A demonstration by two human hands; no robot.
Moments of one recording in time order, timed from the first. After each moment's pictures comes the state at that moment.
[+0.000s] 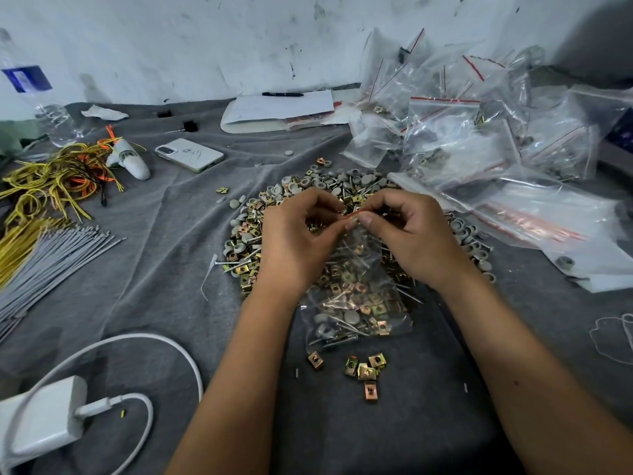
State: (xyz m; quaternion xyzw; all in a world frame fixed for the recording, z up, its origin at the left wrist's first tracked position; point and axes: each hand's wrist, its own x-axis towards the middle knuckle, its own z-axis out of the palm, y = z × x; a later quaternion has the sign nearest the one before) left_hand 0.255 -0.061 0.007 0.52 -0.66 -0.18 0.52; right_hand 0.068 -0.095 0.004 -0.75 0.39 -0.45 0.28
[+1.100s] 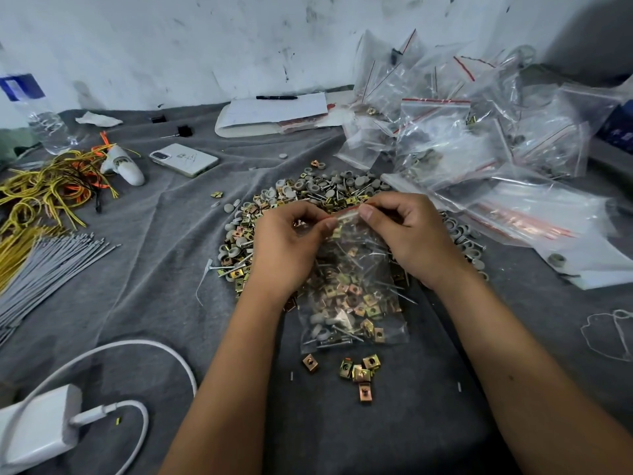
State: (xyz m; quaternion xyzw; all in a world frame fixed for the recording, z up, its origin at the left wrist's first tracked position) left_hand 0.258 -0.067 0.003 0.57 -0.60 -0.25 0.49; right_hand 0.063 -0.103 -0.003 -0.70 0.41 -0.46 0.34
